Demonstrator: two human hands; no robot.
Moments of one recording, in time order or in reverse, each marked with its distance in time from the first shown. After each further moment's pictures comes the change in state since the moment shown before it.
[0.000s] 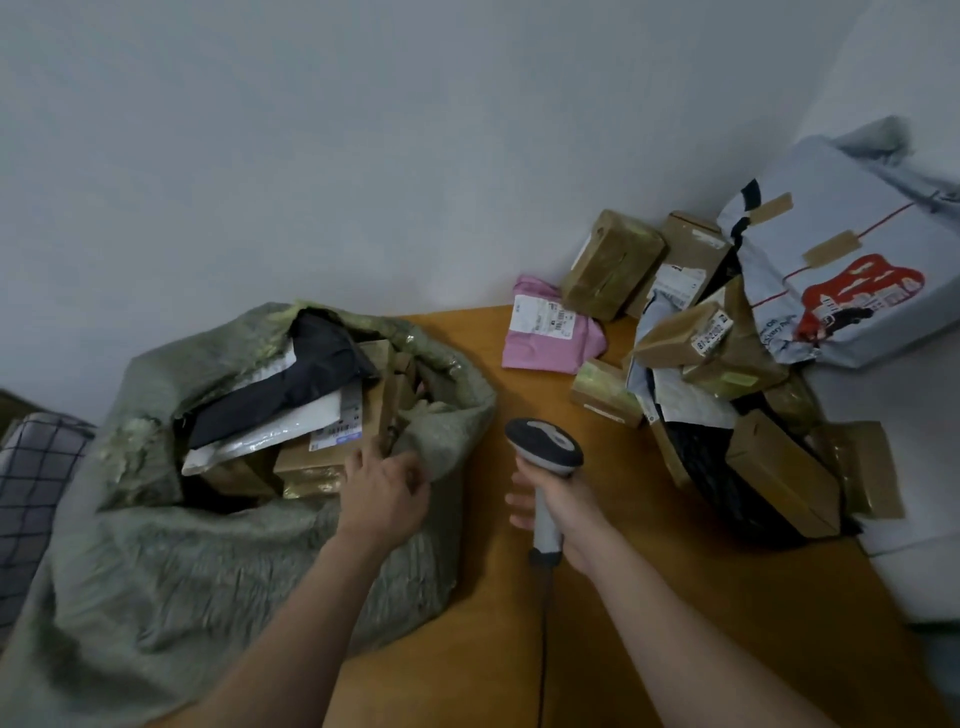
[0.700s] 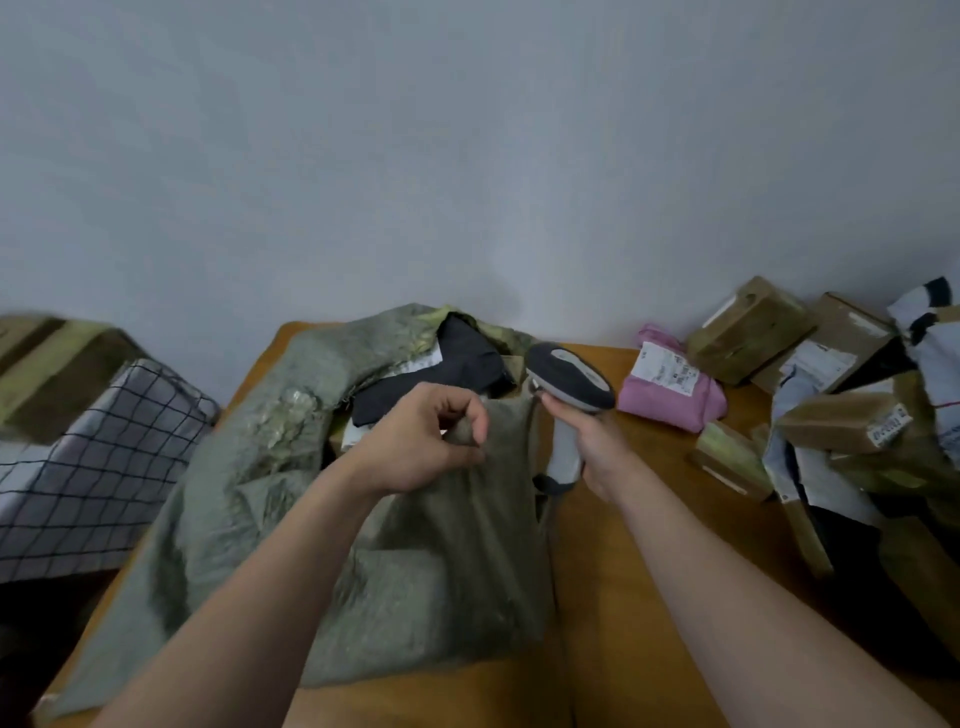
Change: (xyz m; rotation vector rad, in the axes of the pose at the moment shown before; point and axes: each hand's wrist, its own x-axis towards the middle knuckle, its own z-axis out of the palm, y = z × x) left_hand 0.000 -0.128 -0.138 -0.864 -0.052 0.411; right_hand 0.026 -0.060 0.179 -0.144 -0.202 -0.317
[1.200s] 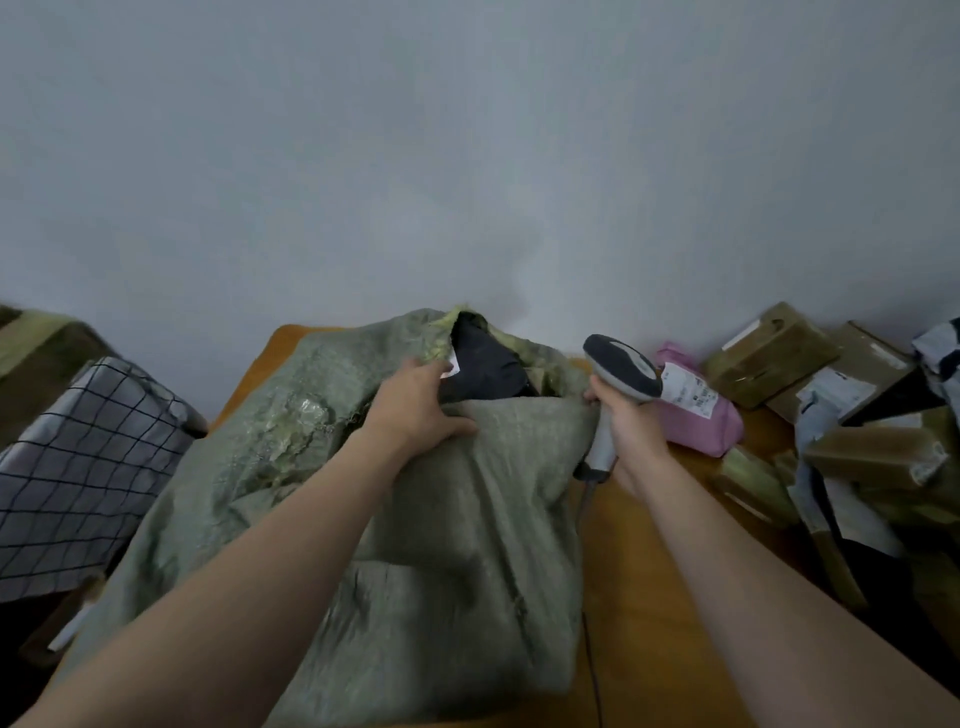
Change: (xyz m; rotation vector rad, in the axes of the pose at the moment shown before) left_hand 0.068 -0.099 -0.069 0.645 0.177 -0.339; right_hand 0.056 -0.007 0.037 -0.057 0.346 -0.040
